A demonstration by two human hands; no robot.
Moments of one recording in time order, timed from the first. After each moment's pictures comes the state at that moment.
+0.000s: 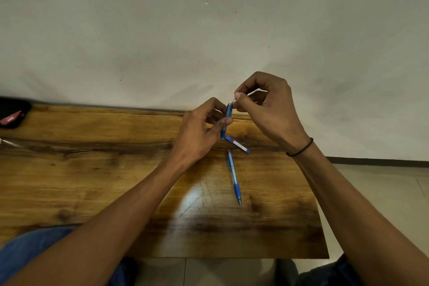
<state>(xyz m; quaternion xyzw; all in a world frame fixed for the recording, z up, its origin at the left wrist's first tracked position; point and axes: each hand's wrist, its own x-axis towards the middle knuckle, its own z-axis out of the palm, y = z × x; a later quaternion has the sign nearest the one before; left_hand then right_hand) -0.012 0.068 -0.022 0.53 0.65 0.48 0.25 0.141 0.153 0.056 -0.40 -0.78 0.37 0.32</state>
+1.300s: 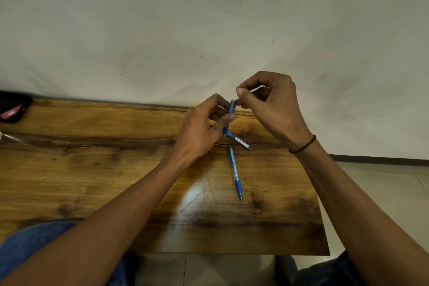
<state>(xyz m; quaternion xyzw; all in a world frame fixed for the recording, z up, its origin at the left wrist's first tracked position) -0.009 0.068 -0.021 0.54 0.64 0.48 0.25 0.142 0.155 0.053 -0.41 -0.79 0.34 0.31</state>
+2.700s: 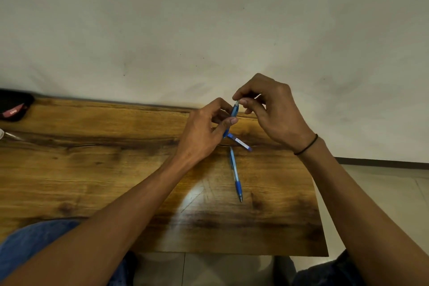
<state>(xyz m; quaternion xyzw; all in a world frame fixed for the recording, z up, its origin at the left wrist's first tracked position) -0.007 0.068 -0.027 0.55 0.63 0.49 0.25 0.151 0.159 0.056 -0.27 -0.89 0.26 0.25</state>
